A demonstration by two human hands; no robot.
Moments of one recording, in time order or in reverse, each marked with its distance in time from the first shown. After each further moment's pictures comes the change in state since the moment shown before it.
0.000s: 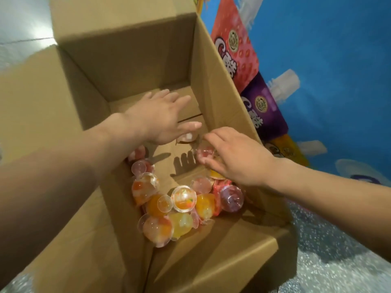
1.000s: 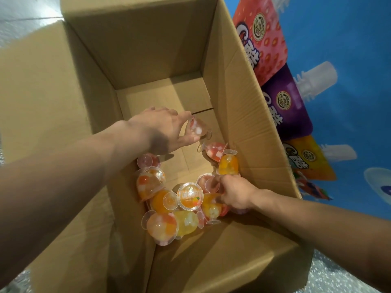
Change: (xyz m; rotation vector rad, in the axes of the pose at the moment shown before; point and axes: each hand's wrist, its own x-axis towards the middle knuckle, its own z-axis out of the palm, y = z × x) left_hand -0.003 -0.016 0.047 -0.024 -0.121 0.002; right_hand 0.000 0.011 0.136 0.400 -0.535 0.415
